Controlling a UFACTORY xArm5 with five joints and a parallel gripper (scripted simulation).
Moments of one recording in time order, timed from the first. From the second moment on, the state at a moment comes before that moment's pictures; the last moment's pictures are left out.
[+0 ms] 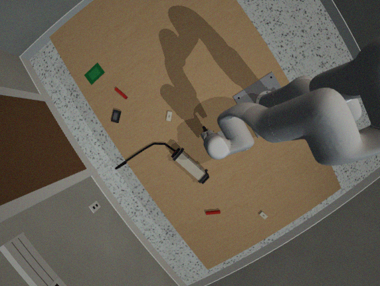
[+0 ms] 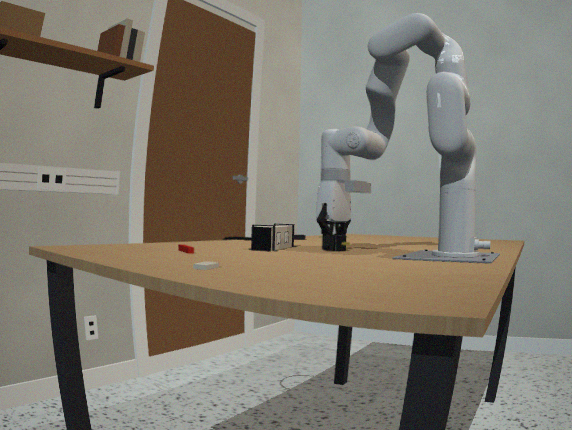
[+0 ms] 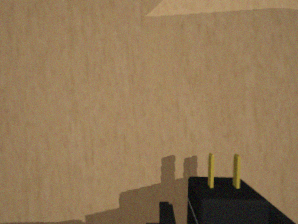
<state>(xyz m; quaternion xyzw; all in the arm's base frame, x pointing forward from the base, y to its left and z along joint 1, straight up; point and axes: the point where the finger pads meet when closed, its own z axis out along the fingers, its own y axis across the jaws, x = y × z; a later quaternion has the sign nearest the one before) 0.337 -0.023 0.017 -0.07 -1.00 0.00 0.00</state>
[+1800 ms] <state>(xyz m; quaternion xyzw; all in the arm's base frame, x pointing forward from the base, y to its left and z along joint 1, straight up) 0.337 -0.023 0.043 -0.07 -1.00 0.00 0.00</state>
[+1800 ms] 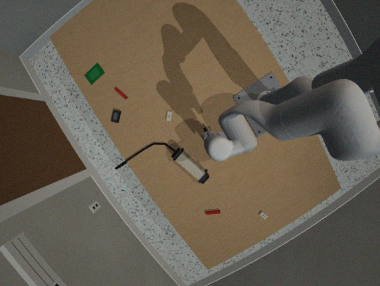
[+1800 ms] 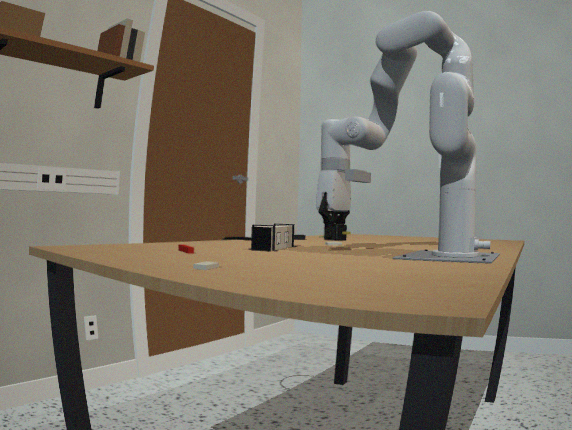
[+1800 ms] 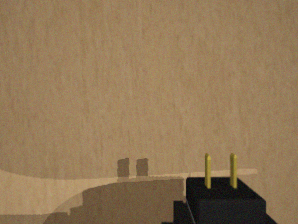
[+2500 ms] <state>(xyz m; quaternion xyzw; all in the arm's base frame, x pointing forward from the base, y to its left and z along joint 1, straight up) 0.337 -0.023 0.060 -0.07 -1.00 0.00 0.00</state>
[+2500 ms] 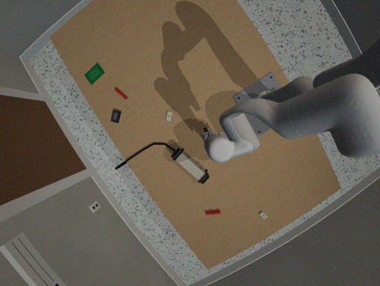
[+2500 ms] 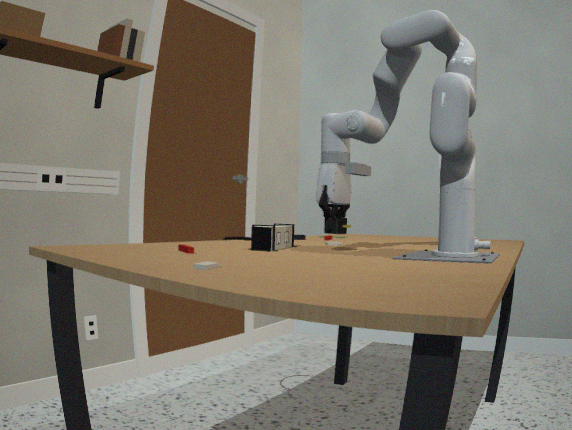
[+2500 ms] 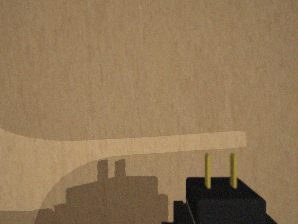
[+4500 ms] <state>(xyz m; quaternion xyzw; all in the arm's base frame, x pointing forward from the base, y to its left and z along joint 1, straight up) 0.374 -0.031 0.060 -0.85 -0.53 0.00 0.00</state>
